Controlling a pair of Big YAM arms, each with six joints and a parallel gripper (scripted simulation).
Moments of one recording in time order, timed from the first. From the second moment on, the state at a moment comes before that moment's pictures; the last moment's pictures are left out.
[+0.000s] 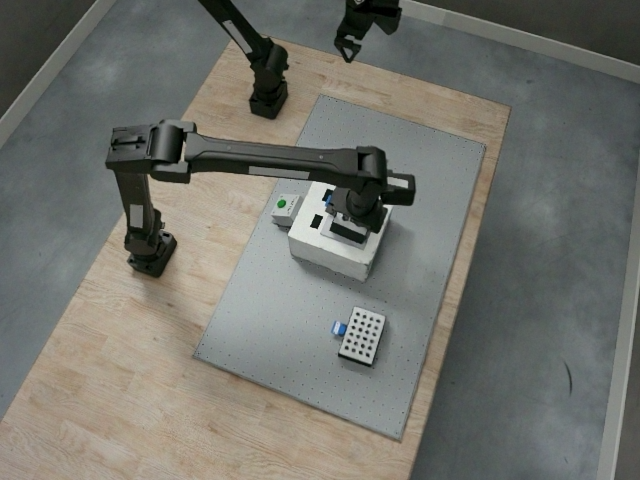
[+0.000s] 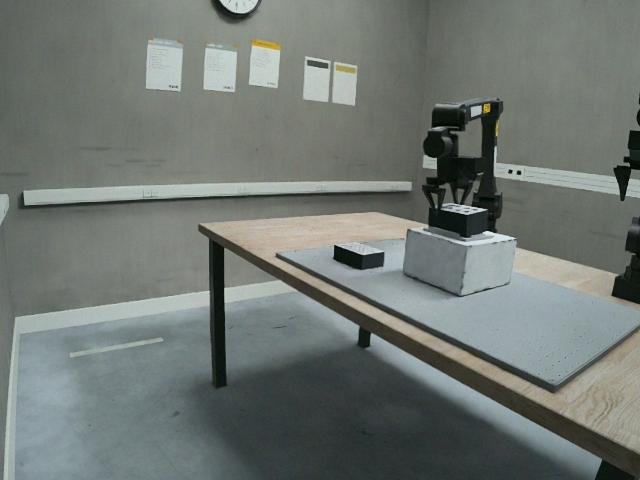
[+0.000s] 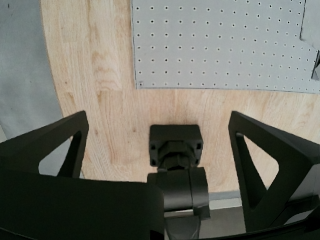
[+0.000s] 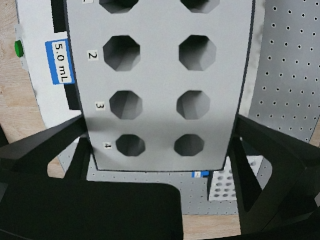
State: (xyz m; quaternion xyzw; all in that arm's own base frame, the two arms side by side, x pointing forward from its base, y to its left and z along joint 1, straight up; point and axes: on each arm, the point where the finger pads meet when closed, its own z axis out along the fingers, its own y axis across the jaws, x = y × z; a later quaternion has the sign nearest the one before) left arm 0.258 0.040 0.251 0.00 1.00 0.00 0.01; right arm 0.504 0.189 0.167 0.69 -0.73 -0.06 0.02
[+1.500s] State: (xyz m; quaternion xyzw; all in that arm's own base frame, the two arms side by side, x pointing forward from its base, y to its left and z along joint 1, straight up) left arm 0.257 0.040 0.250 0.00 1.00 0.00 0.00; right arm 0.504 0.188 0.167 0.69 -0.72 -0.05 0.02
